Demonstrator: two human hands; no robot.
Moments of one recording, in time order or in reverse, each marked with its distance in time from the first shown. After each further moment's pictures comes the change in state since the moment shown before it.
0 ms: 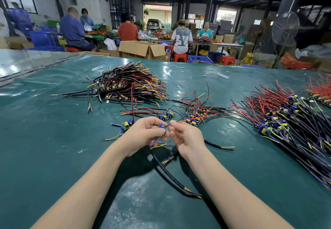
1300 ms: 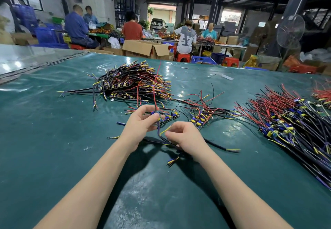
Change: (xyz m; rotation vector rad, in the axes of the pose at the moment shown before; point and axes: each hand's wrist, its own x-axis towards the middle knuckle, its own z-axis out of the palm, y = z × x) left_hand 0.007 -0.003 -0.008 -0.063 0.344 0.151; right_hand 0.000 0.000 -0.004 -1.140 -0.288 -0.385
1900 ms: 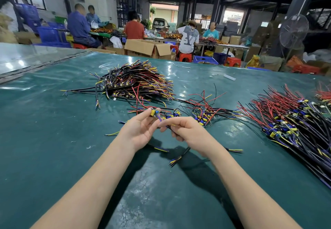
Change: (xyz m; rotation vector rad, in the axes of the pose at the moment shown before) left_hand -0.001 0.012 -0.001 -0.686 0.090 -0.328; right_hand 0.004 -0.005 -0.011 0.134 -0.246 -0.220
